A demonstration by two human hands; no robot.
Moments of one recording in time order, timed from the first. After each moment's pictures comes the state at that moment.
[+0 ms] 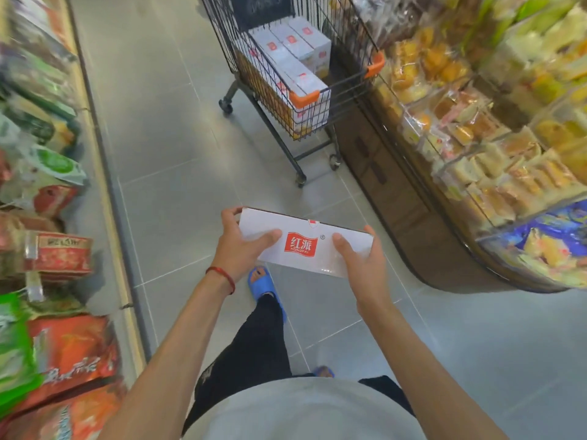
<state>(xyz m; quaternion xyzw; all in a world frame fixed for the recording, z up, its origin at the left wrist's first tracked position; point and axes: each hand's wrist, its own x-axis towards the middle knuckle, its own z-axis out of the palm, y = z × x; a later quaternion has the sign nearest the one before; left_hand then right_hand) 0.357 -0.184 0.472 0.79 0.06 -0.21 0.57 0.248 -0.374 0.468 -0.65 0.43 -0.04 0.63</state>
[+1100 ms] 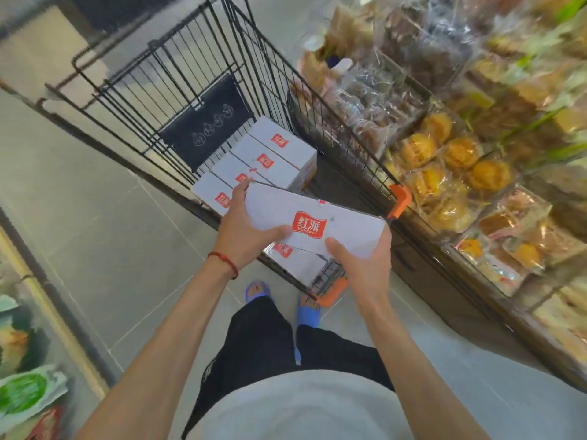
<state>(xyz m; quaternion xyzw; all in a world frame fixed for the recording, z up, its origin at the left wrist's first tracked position) 1.017 -0.411 0.496 0.83 -0.17 -0.29 0.44 0.835 -0.540 0.480 -0.60 0.52 -0.15 0.59</state>
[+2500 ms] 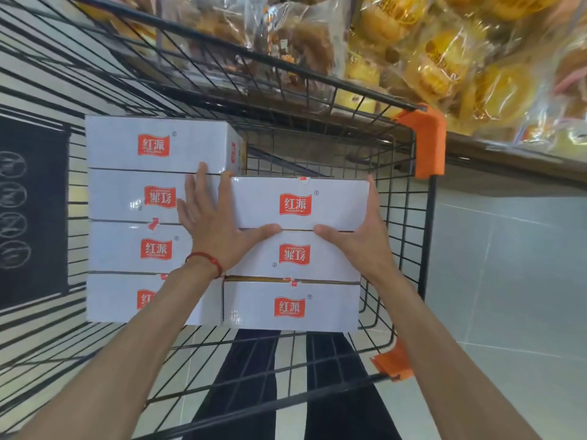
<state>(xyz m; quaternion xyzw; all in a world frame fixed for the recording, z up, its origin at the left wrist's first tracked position) 1.159 -0.562 0.225 0.82 -0.49 -0.30 0.05 0.918 -0.606 0.248 -0.49 0.67 -0.13 0.54</state>
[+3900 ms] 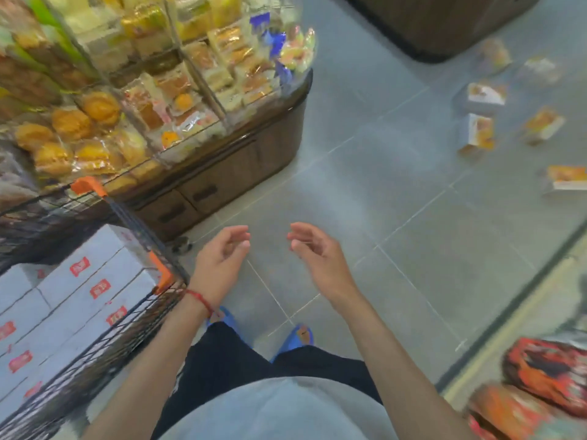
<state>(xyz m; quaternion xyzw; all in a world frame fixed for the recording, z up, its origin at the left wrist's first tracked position) 0.758 -0.377 0.472 0.50 -0.66 -0.53 0.16 0.584 -0.272 0.474 -0.25 0.69 -0.50 0.46</state>
